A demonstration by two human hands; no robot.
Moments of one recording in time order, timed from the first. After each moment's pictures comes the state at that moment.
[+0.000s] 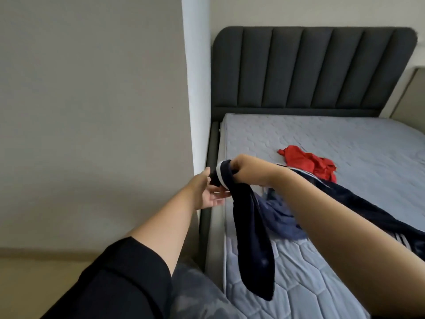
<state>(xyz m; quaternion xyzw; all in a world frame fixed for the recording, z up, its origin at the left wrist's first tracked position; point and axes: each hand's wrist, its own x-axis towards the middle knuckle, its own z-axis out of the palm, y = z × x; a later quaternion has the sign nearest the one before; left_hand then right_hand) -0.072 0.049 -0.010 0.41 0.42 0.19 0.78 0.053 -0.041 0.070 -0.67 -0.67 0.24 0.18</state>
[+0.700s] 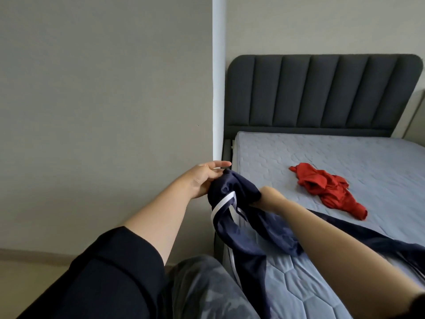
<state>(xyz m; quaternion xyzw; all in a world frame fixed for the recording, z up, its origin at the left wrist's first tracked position) -0.139 0.033 0.063 0.56 0.30 0.27 0.72 0.057 -0.033 0.004 -0.82 -0.55 0.16 0.10</state>
